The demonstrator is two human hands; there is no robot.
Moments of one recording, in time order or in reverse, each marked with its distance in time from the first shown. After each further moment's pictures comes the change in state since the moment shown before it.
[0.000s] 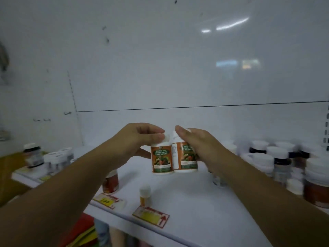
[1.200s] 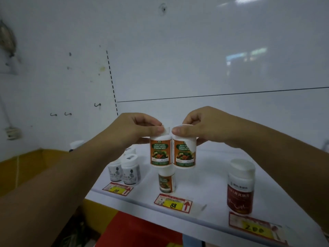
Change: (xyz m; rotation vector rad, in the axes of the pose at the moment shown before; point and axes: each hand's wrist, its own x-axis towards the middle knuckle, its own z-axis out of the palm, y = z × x) left_hand 0.027 -0.165 -0.333 0.008 0.086 0.031; right_hand 0.175 -0.040 0.307 -0.423 -0.144 -0.022
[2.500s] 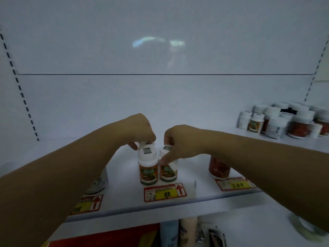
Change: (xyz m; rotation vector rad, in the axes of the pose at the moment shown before) left_hand 0.110 -0.083 0.044 0.460 -0.585 -0.037; right_hand 0.035 0.033 0.082 -0.722 -0.074 0.524
